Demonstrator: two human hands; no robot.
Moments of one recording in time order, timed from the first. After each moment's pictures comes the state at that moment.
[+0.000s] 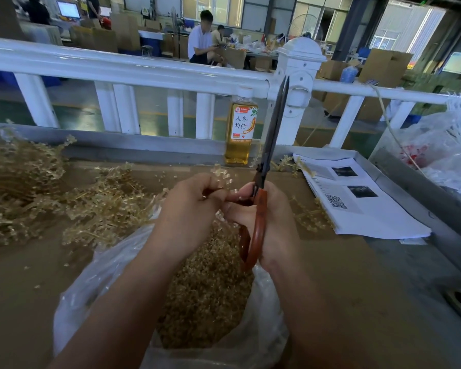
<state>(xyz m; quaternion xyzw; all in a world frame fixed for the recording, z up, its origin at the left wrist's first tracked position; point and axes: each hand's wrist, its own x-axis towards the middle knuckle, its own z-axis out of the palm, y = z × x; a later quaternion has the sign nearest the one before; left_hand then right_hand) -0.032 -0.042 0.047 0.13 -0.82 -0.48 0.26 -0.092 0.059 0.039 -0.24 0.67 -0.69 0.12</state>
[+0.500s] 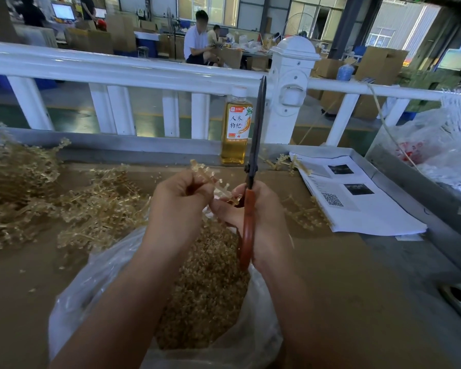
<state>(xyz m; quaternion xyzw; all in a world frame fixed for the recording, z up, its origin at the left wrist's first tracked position) -0.038 -0.037 0.042 0.16 -0.68 -0.63 0.33 -0.089 0.058 0.042 -0.20 0.71 -0.66 0.11</state>
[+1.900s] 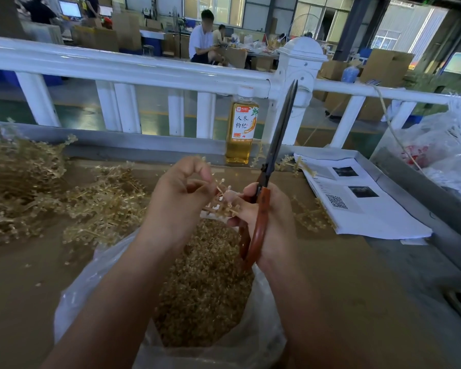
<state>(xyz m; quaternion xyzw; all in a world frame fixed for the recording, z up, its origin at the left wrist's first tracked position) -0.032 -0.047 0.047 0.12 -0.72 -0.62 0.29 -0.085 0.058 0.043 -0.17 0.59 -0.77 0.15</state>
